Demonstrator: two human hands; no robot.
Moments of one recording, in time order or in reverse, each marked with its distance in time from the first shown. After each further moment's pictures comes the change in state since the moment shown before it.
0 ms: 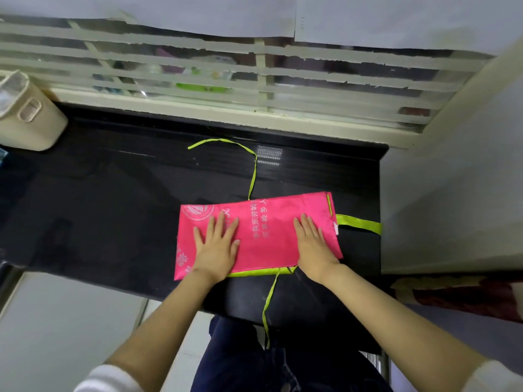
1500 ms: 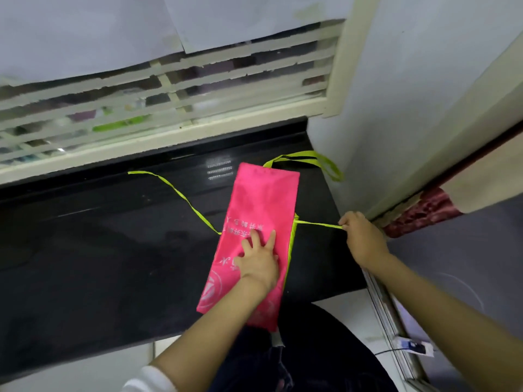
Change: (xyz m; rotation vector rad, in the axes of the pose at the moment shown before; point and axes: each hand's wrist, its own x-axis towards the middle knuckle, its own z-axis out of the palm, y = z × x) left_hand -0.037 0.120 0.011 0.239 -0.168 0.238; right_hand -0.110 0.088 0.014 0.292 0.411 0.544
